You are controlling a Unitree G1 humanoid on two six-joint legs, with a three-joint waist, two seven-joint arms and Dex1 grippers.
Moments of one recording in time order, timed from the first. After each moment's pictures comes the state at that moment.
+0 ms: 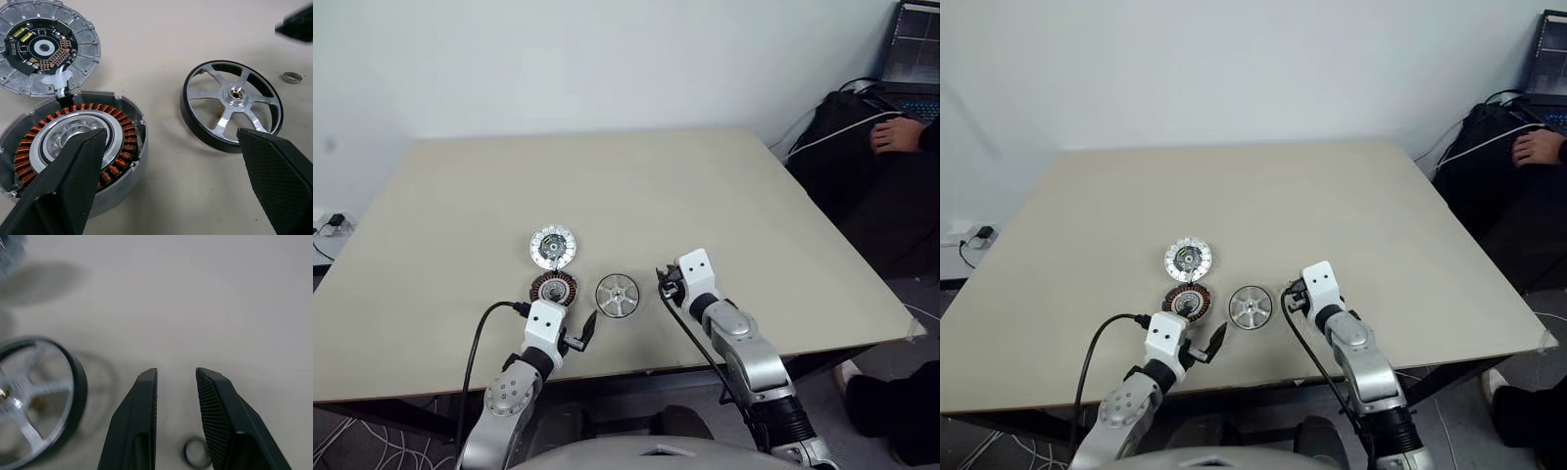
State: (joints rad) left arm 0.36 0.16 -0.20 -0.20 -0.02 0.09 -0.27; right arm -0.04 -0.17 0.15 -0.04 0.03 0.44 0.26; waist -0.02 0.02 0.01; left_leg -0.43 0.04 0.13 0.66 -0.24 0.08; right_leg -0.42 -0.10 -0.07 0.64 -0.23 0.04
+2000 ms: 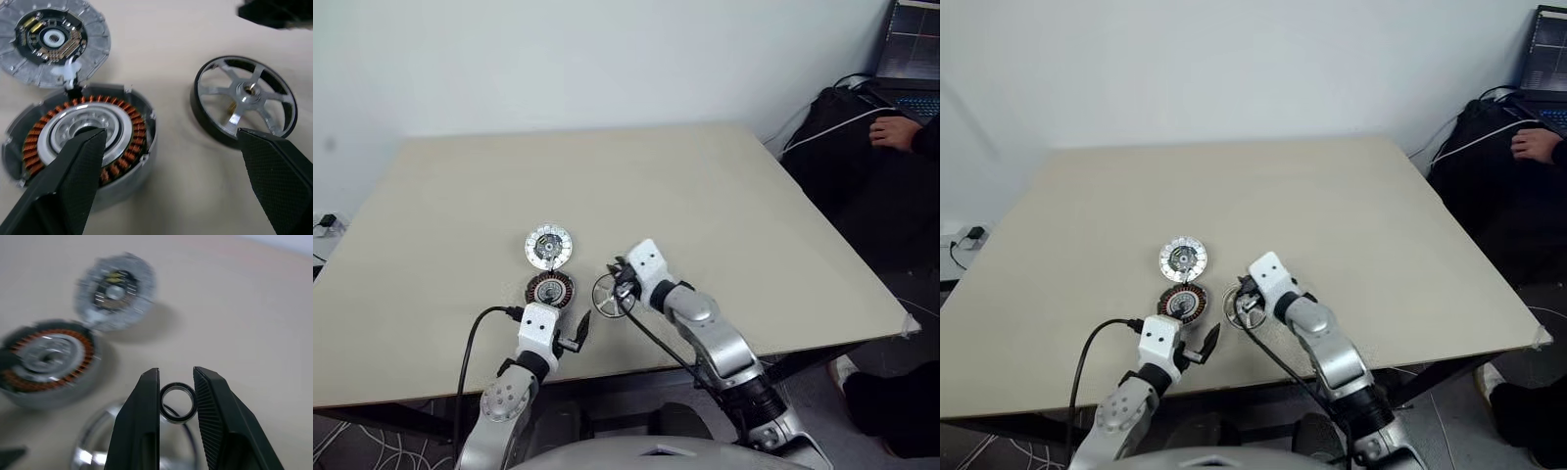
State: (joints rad) left arm 0.39 0.16 -0.18 -0.20 -0.02 0.08 -0.24; right arm -0.20 -0.10 0.39 -0.04 -0.01 0.41 0.38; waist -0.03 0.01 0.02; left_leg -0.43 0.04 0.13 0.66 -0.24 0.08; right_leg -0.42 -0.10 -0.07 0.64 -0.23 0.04
